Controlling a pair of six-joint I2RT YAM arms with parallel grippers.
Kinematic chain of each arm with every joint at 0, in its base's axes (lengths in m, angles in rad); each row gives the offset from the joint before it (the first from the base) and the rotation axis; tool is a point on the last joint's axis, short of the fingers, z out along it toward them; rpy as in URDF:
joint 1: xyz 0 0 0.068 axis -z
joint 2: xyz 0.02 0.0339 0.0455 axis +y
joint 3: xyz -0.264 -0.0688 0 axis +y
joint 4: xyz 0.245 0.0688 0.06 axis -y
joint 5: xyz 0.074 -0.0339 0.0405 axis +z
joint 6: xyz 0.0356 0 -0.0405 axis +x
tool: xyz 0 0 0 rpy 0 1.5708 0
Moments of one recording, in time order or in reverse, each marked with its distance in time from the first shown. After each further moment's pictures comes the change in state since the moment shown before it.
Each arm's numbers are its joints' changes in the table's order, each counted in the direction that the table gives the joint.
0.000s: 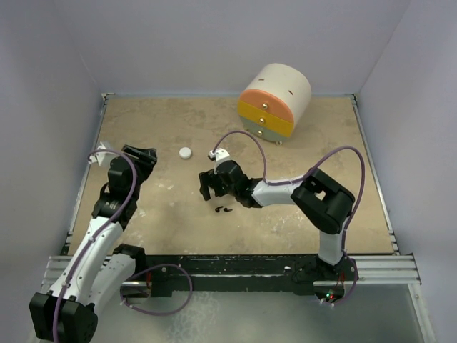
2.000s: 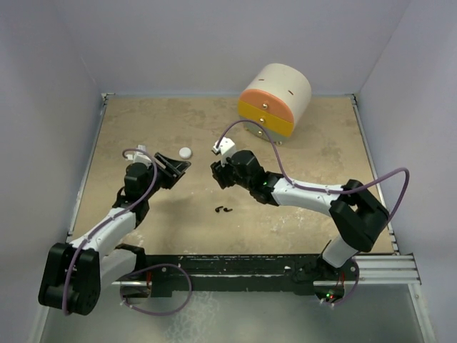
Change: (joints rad) left arm 0.002 0.253 0.246 0.503 -0.561 -0.063; right arm 0.021 -0.276 0.047 -0.113 -0.010 -0.333
